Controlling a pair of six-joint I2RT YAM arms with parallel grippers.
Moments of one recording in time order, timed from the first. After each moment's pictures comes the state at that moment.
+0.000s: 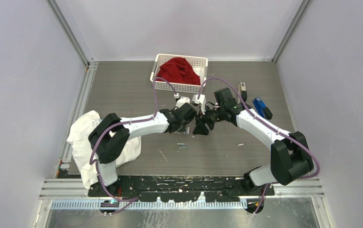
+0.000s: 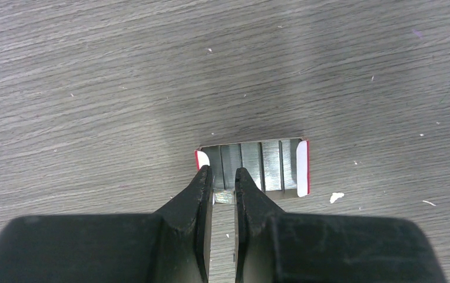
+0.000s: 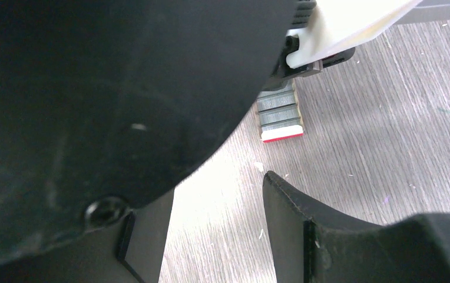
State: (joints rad) left arm -0.93 1.85 1.24 -0.43 -0.43 -0.60; right arm 0.44 1.41 0.93 -0.43 -0.79 -0.45
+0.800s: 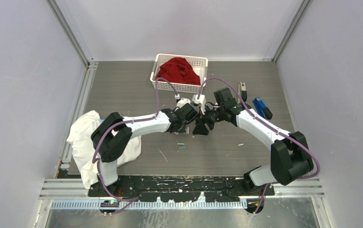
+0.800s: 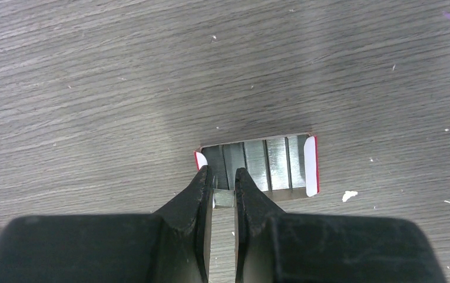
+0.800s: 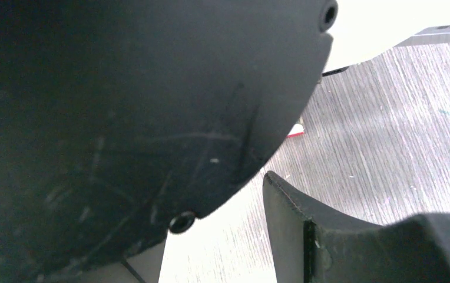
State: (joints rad) left arm -0.93 1.88 1.26 -0.48 -0.42 -0.60; right arm 0.44 1.41 0.93 -0.43 -0.79 -0.45
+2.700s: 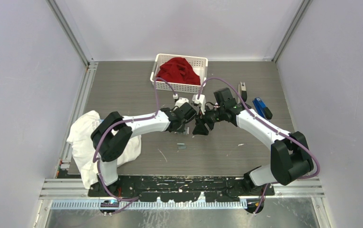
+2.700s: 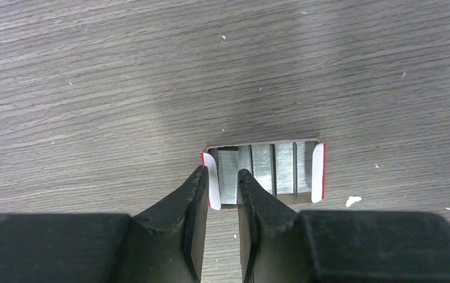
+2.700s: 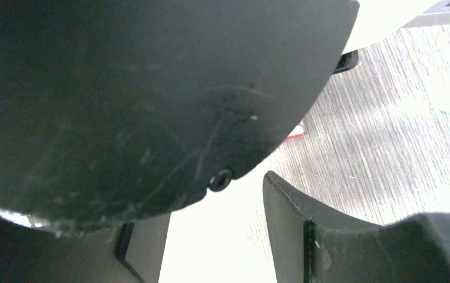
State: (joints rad) left arm -0.90 1.88 1.26 -0.49 -0.41 -0.63; right arm 0.44 1.41 0.93 -0.43 -0.79 -0.45
